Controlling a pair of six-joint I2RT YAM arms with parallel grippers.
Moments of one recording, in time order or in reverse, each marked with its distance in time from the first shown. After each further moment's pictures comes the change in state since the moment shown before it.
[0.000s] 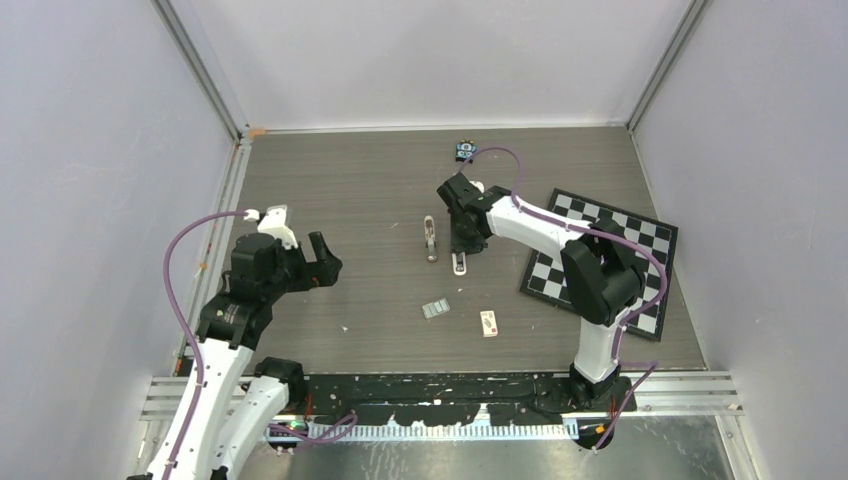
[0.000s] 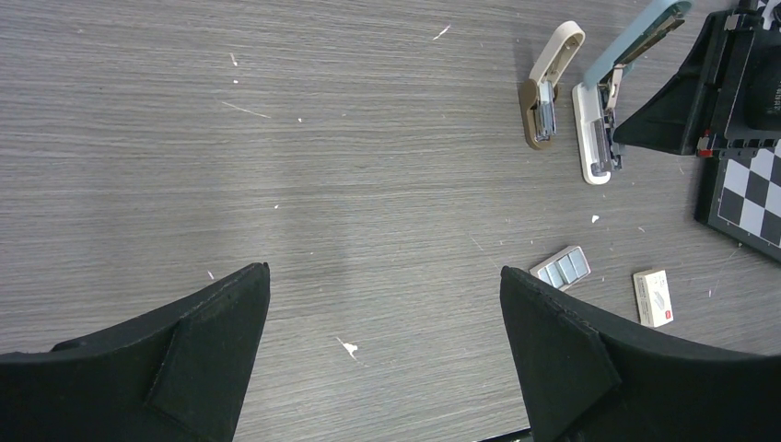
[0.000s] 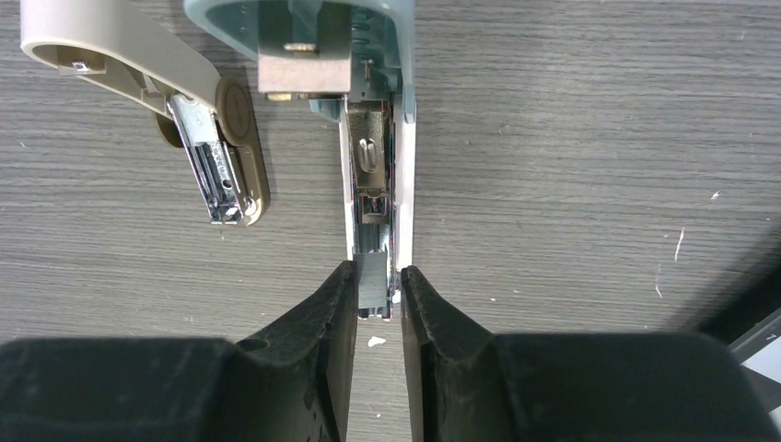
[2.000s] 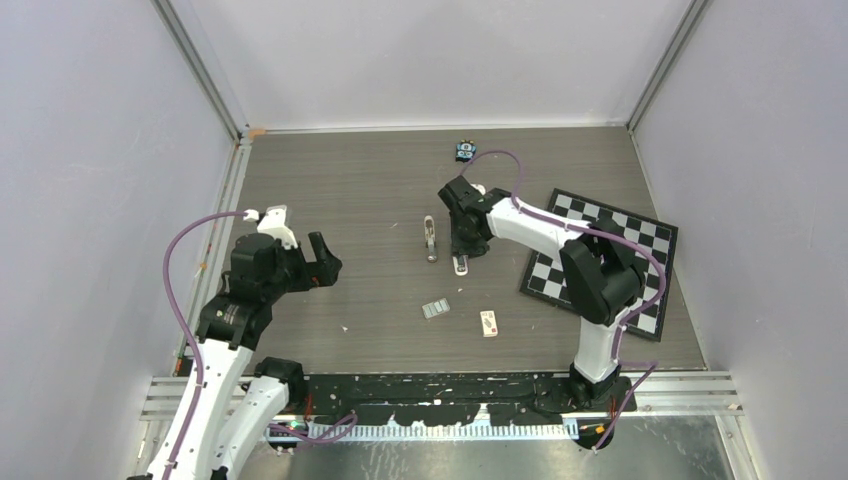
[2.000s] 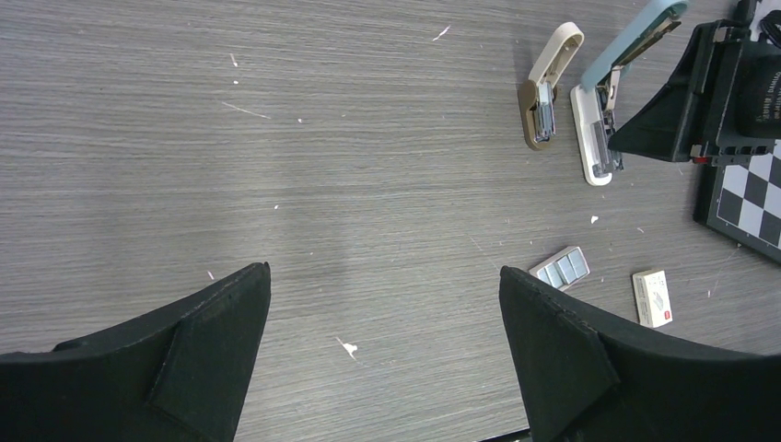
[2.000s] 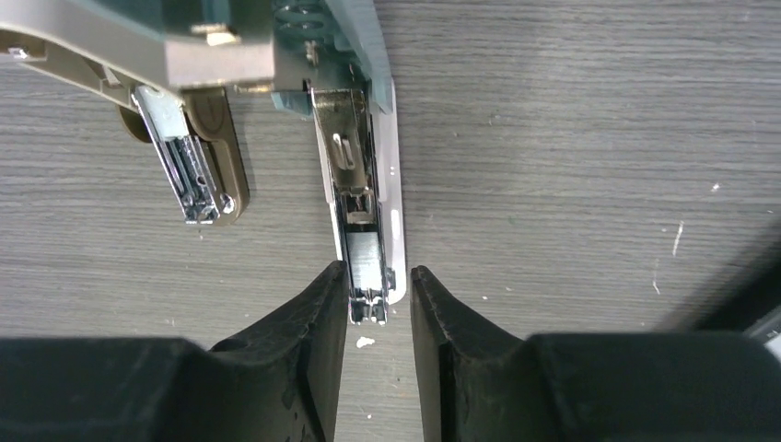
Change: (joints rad) left arm 0.000 -0.002 0.000 0.000 -0.001 0.000; right arm -0.002 0.009 -0.026 0.015 0.000 0.003
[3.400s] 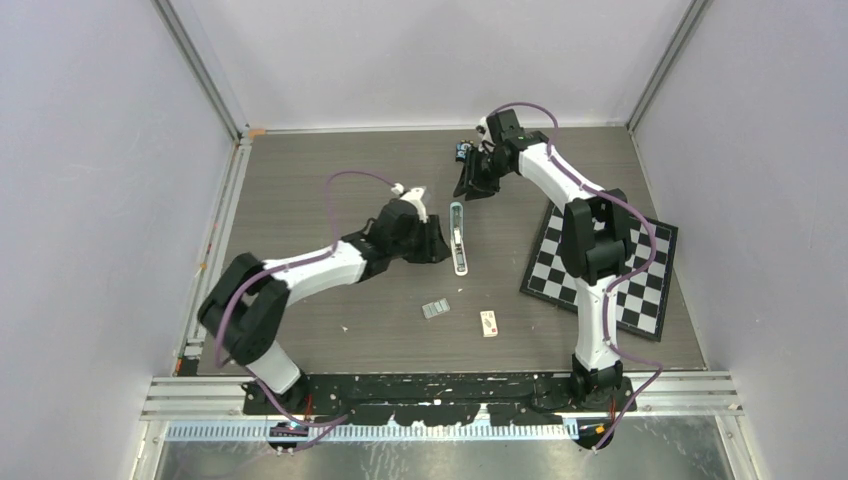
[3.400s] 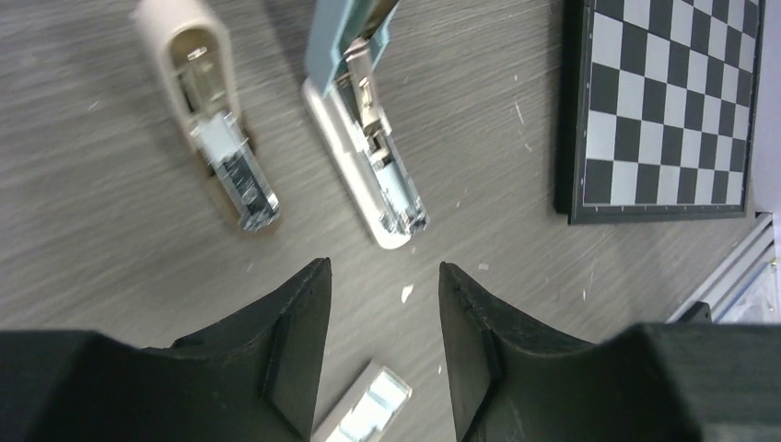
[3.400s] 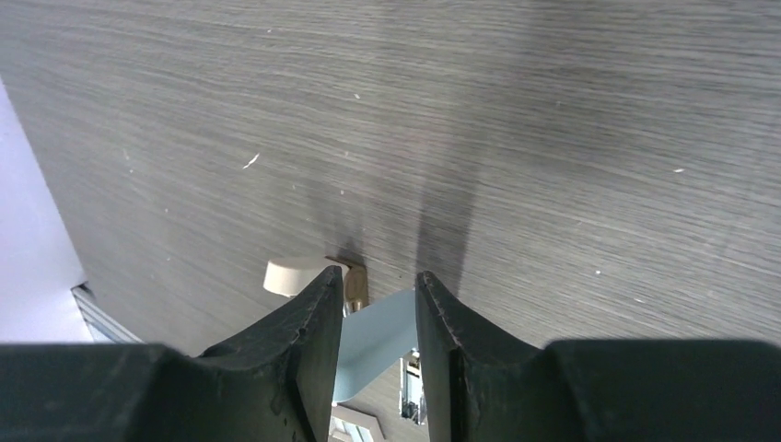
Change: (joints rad) left arm -0.496 0.917 0.143 0.715 0.023 -0.270; right arm -0.342 0.274 0.499 -0.041 -0.544 -0.160
